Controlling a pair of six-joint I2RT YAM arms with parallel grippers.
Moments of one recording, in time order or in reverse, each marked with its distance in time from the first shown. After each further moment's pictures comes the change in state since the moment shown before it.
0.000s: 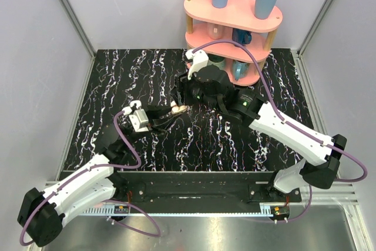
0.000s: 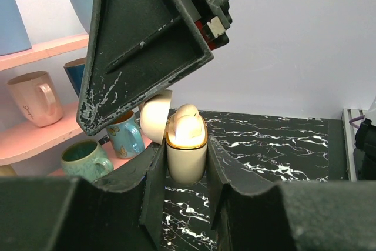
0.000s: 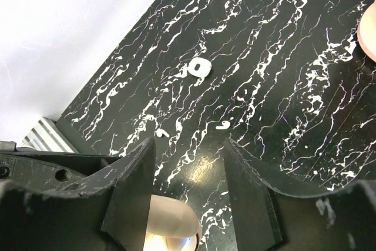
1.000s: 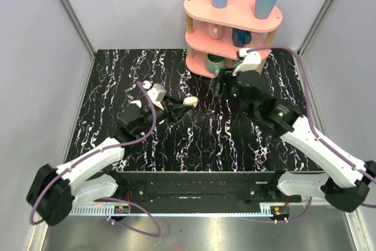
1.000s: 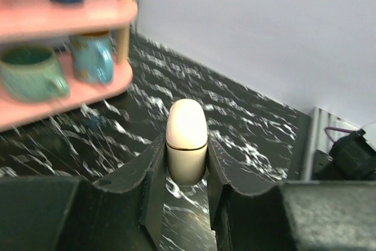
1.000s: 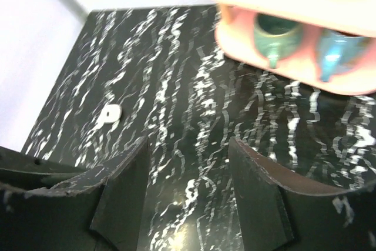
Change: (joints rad) left arm 0.005 0.201 0.161 -0.203 -0.090 -0.201; right arm -0.121 -0.252 -0.230 0.005 0.253 0.064
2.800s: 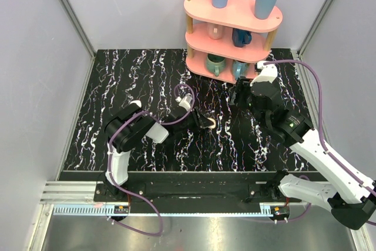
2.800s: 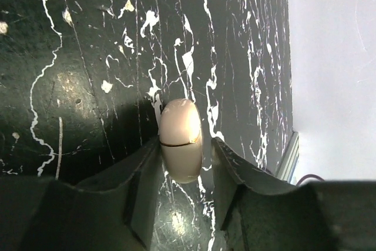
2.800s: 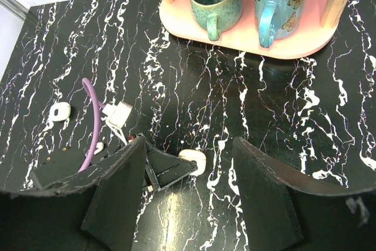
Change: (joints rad) left arm -0.085 1.033 0.163 0.281 -0.147 -0.811; right arm -0.167 -0.212 -0.239 -0.046 0.025 0.035
